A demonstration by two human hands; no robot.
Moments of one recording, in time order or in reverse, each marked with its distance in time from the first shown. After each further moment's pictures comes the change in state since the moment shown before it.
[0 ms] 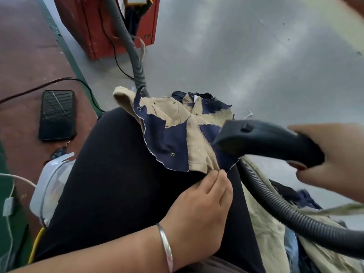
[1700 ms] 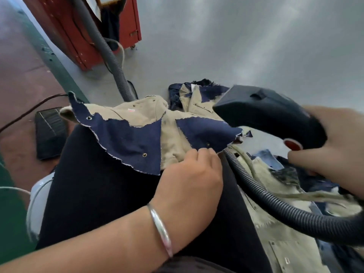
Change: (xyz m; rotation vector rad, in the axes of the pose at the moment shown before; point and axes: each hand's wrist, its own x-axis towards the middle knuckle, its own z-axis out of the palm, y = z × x) left_hand 0.053 0.006 -0.028 0.290 -0.180 -0.129; right_hand 0.001 0.068 0.046 0.367 0.152 0.134
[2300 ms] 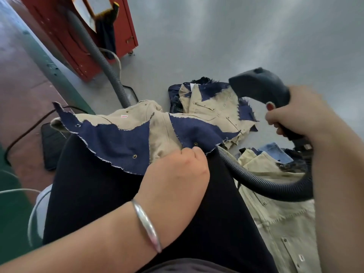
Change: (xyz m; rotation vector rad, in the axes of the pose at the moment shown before) left_hand 0.011 -0.004 -0.018 0.110 -0.057 0.021; right_hand 0.081 0.047 0.044 0.348 0.022 0.337
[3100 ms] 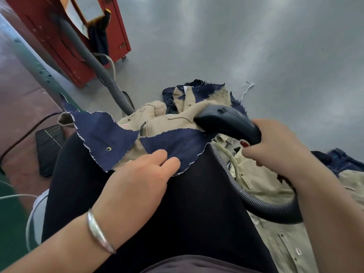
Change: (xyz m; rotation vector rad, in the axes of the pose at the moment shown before) left_hand -0.029 -0.039 0.011 -0.250 -0.061 -0.031; right_hand -0.060 0.010 0.028 -0.173 -0.123 -0.197
